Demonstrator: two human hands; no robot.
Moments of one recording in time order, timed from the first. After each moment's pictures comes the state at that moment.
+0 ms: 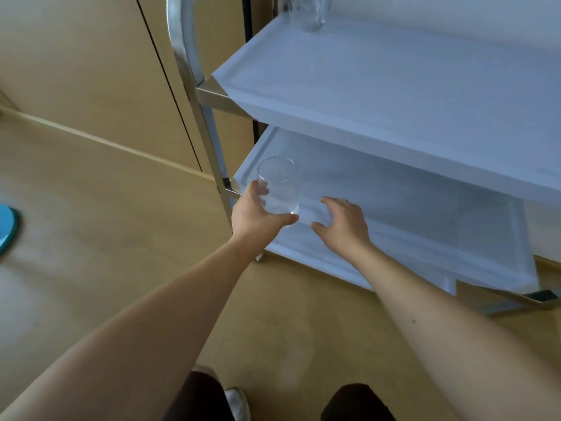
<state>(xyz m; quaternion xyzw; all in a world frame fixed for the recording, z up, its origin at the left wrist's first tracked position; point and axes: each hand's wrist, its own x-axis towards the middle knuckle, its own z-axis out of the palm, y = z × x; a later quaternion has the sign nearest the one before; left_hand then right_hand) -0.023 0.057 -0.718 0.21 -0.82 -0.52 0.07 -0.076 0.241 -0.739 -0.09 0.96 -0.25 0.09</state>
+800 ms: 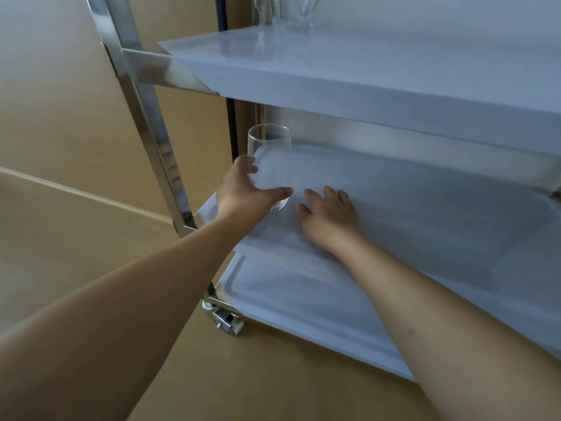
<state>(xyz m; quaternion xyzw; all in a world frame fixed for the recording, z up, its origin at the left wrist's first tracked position) -0.181 0.031 -0.782 0.14 -0.83 -0.49 0.22 -0.210 0.197 -0.799 -0.11 0.98 -0.14 0.00</state>
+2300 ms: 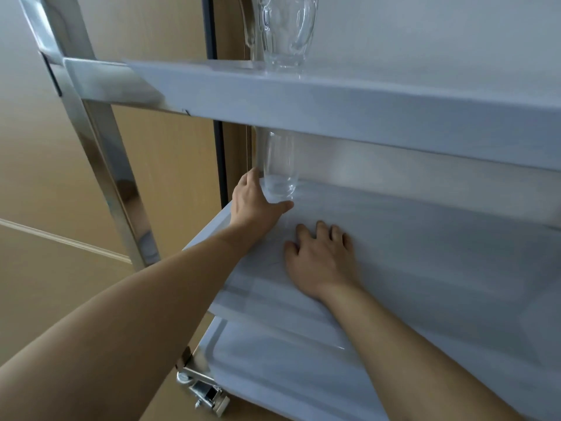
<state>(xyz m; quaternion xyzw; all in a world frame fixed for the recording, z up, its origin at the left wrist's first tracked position) -0.301 0.030 -0.800 0.10 -0.89 -0.38 0.24 -0.233 0.175 -0.816 -0.10 0.99 -0.10 -0.07</state>
